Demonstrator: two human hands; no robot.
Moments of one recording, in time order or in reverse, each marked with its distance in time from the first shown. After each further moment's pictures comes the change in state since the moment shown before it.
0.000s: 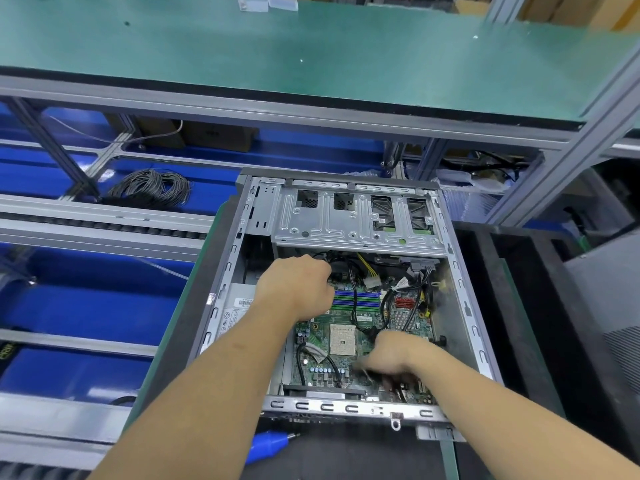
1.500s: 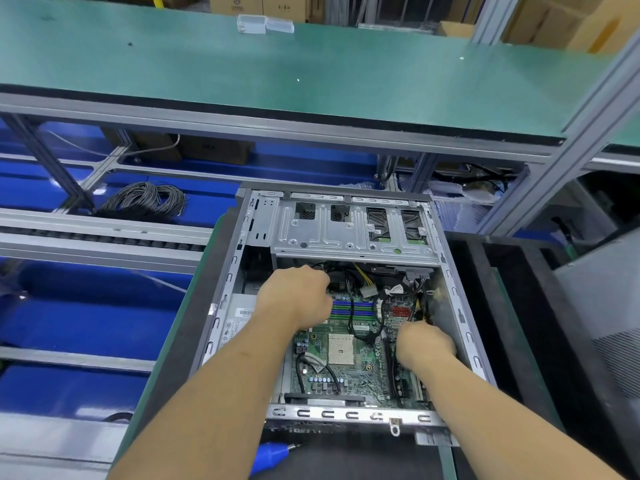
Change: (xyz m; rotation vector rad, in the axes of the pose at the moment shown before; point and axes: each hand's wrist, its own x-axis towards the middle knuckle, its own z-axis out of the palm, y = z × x) left_hand 0.000 0.000 -0.001 -0.004 -0.005 0.027; right_hand 0.016 0.032 -0.008 -0.310 0.539 0.240
